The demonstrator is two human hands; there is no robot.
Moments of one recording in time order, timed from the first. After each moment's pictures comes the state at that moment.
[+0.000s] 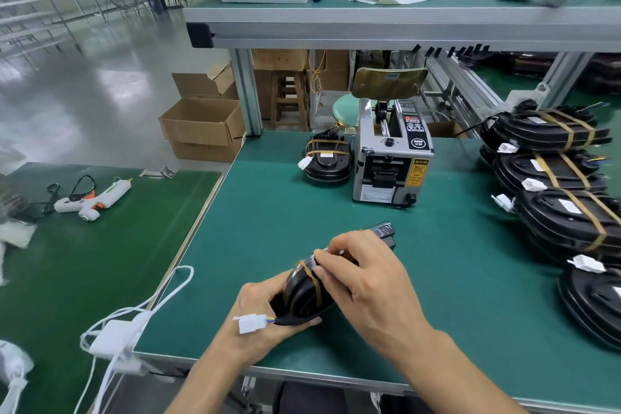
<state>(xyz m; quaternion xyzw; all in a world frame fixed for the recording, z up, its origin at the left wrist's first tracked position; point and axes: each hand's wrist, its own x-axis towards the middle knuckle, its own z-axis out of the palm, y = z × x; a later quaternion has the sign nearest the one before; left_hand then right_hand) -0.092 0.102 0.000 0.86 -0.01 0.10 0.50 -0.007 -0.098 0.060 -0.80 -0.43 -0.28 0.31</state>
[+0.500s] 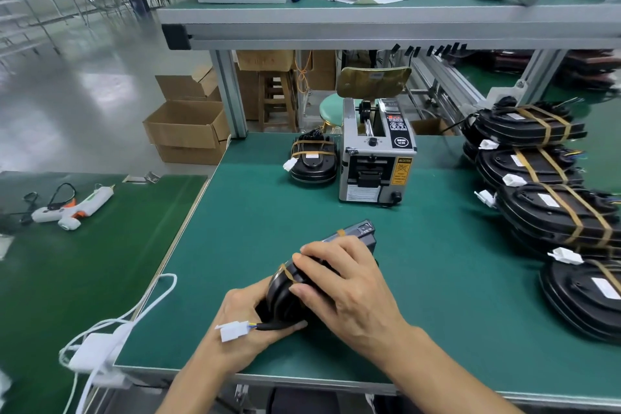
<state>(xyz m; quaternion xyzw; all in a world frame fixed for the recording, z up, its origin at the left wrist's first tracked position) -0.092 0.103 0.000 0.87 0.02 0.10 0.49 0.000 -0.095 0.040 -0.76 -0.47 -0.29 0.35</state>
